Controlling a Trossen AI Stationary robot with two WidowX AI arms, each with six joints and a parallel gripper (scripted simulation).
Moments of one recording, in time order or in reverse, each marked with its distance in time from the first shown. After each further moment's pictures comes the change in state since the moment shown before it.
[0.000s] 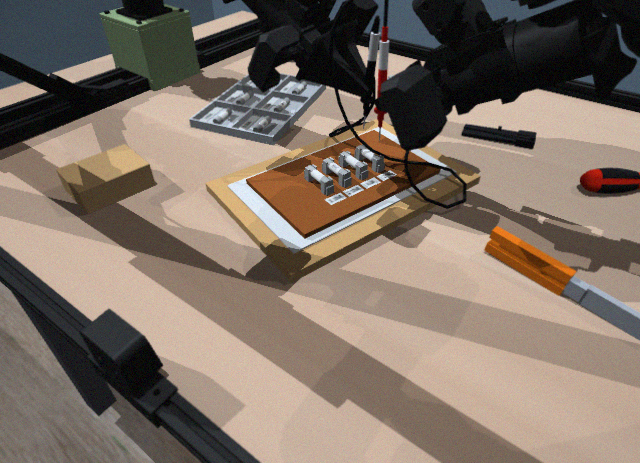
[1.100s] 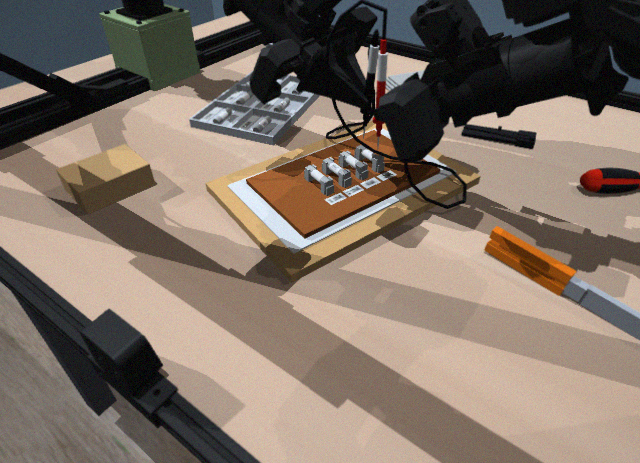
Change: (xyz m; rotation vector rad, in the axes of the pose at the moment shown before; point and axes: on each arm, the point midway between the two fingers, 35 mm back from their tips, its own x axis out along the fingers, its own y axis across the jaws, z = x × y) left arm 0.007 0.000 -0.011 -0.001 -0.005 0.000; right arm 0.007 0.000 -0.010 0.000 -0.006 0.000
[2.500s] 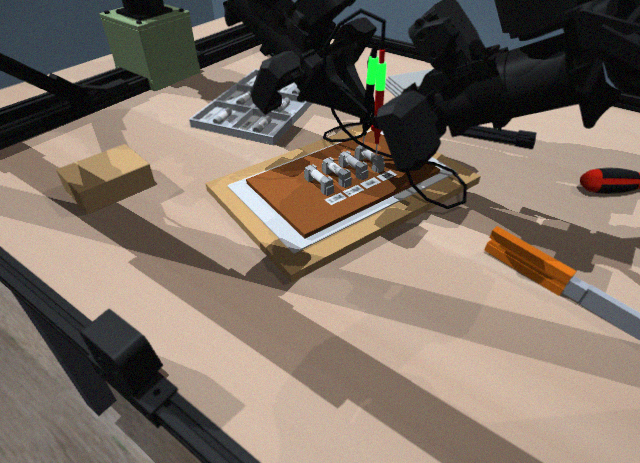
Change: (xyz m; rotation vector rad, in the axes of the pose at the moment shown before) left arm 0.006 0.000 -0.010 0.000 -0.001 0.000; right arm 0.006 0.000 -0.008 0.000 -0.007 0.001
